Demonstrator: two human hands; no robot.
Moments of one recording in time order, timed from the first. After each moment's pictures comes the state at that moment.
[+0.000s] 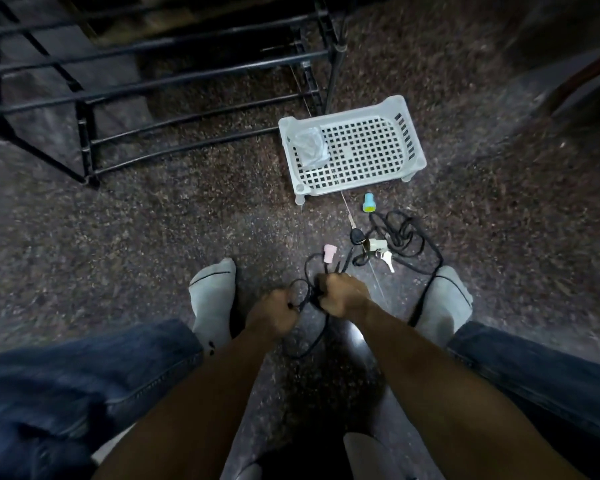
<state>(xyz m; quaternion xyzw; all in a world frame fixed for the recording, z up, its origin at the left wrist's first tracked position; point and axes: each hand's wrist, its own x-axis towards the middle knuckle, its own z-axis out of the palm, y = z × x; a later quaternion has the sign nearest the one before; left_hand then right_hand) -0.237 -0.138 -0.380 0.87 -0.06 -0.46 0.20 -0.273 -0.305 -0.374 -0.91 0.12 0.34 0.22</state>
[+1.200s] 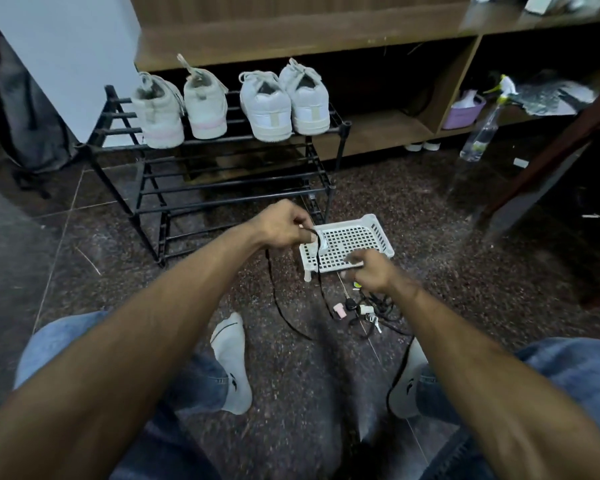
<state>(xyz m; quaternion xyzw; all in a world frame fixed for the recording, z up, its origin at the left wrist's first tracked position) -0.161 -0.155 -0.065 0.86 -0.30 -0.26 0.31 -0.263 -0.348 -0.169 -0.90 0.20 0.11 0.38</state>
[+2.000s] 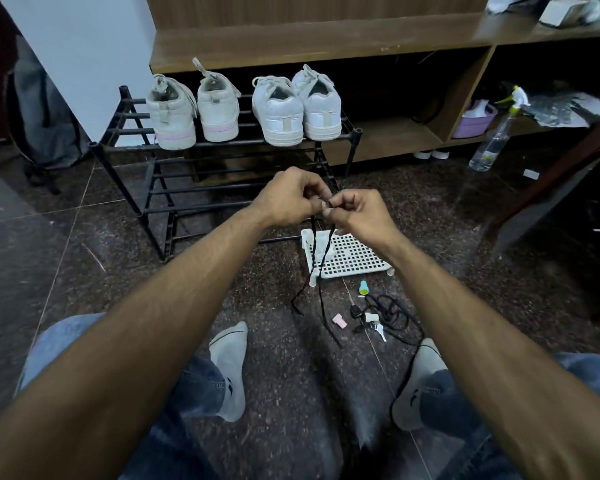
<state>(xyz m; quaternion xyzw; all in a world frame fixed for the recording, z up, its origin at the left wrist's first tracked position) -0.147 -0.159 -0.032 0.85 -0.35 -0.09 0.37 -0.227 -0.305 -0.063 -0.80 0.07 -0.09 0.60</state>
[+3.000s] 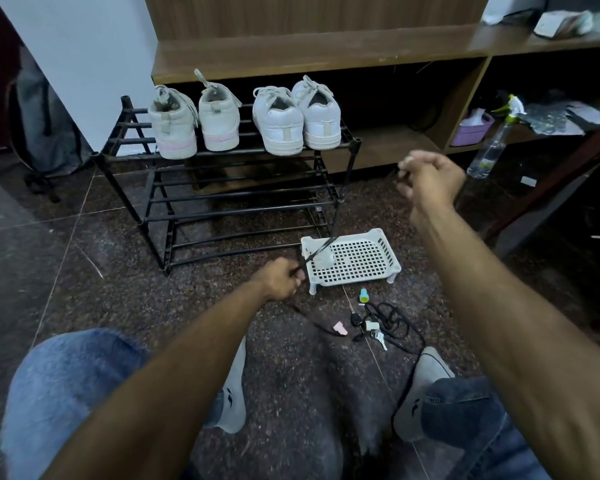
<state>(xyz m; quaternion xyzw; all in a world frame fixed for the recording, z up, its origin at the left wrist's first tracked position) -0.169 -0.133 -0.144 0.88 -0.21 -0.30 0.31 -0.212 -0.363 -0.016 -0.55 0.30 -0.34 0.70</state>
